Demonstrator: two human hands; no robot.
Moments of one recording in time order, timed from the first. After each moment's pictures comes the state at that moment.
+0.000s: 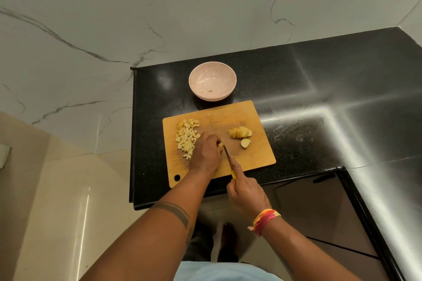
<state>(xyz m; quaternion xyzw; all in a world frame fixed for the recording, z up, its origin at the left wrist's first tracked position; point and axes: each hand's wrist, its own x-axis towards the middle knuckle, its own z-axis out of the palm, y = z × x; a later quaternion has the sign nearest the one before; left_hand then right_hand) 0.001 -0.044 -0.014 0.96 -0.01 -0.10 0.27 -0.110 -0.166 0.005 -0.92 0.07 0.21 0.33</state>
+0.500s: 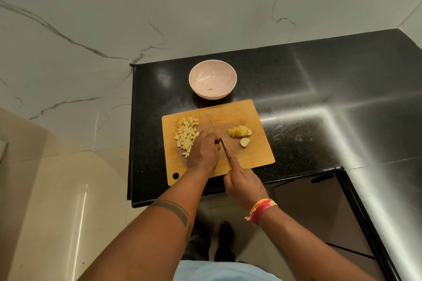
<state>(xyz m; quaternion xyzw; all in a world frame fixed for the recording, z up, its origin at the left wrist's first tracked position) 0.002 -0.041 -0.016 0.95 0.01 -0.10 0.28 -0.092 -0.164 0.005 -0.93 0.04 0.19 0.30</state>
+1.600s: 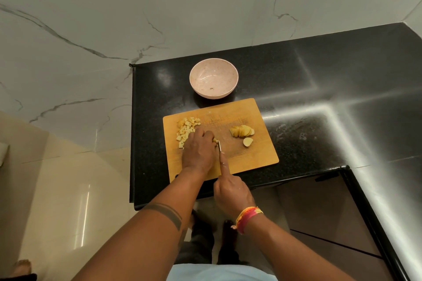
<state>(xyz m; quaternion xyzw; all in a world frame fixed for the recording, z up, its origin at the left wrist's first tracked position) 0.007 -0.023 -0.016 0.99 -0.04 -0.04 0.16 -0.104 -0.126 -0.012 -0.93 0.05 0.19 0.32</state>
